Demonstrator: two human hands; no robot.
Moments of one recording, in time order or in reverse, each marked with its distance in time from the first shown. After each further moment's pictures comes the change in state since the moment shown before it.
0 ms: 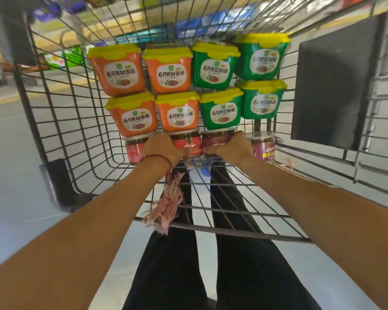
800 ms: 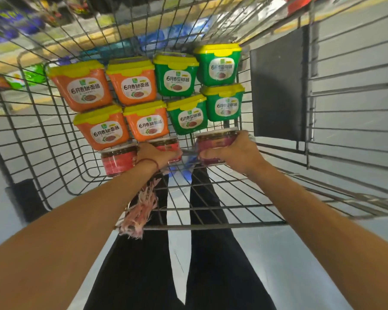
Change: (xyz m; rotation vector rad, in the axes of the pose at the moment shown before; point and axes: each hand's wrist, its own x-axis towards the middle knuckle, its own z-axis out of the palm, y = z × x) left_hand -0.004 0.038 0.020 -0.342 -0.105 -0.205; right_hand -0.051 0.029 -0.077 0.194 0.032 -0.088
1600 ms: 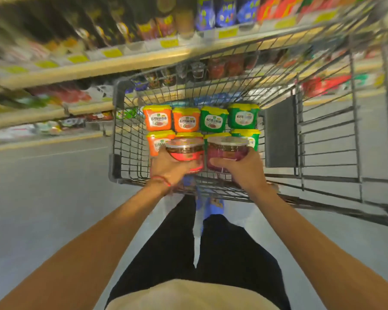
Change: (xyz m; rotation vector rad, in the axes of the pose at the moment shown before) left_hand -0.161 -0.031 -0.053 -0.366 0.318 0.477; right_hand -0.119 -0.028 -0.011 0.270 0.086 -0.438
